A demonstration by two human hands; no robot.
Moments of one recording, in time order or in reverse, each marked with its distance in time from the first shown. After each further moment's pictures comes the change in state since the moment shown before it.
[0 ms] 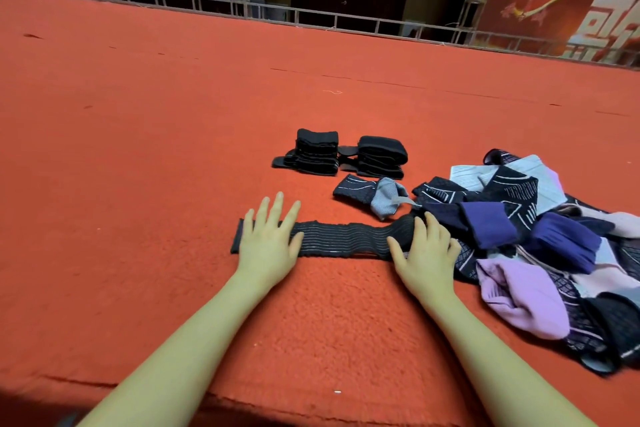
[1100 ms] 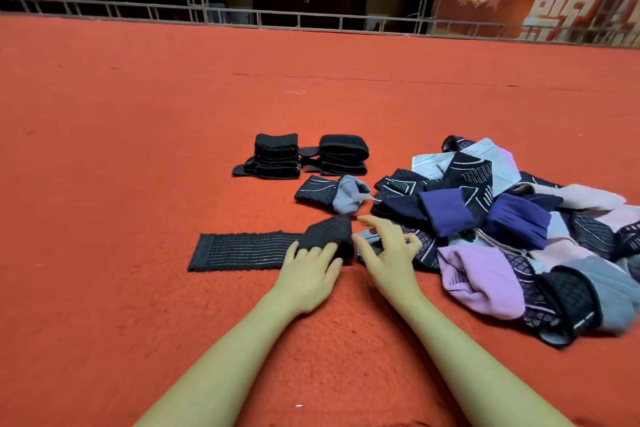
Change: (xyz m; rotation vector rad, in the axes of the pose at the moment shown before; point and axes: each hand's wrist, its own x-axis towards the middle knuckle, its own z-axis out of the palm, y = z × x) left_hand 0.002 0.106 0.023 -0.135 -0.390 0.228; right_hand -0.007 -0.001 -0.020 0.561 0.074 -0.048
